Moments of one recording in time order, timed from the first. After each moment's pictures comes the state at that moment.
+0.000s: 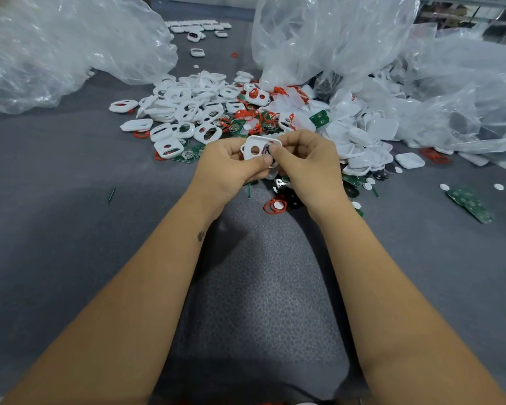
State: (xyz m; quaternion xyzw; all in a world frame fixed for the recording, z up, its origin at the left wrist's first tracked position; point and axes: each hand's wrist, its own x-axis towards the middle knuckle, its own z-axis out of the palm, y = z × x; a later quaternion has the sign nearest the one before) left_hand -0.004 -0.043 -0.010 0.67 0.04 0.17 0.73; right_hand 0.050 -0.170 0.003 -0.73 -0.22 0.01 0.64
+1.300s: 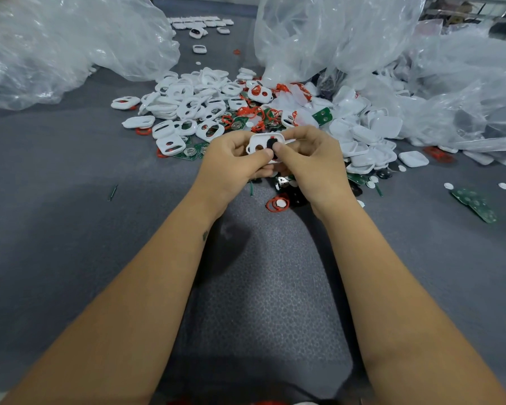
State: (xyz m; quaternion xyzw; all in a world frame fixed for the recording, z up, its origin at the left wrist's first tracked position) left_hand -0.005 -0.047 -0.007 0.67 0.04 0.18 0.72; right_hand 0.043 -0.176 0.010 -0.72 -0.21 0.04 0.66
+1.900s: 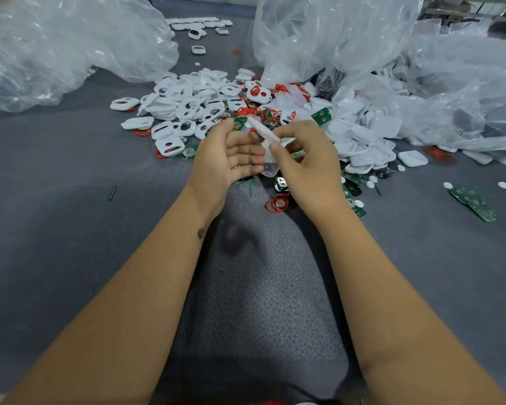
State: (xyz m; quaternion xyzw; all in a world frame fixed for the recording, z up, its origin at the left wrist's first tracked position) left_hand -0.003 -0.039 -0.002 0.57 0.12 0.16 0.80; right_hand 0.050 -0.172 -0.005 -0.79 -0.32 -0.15 0.51
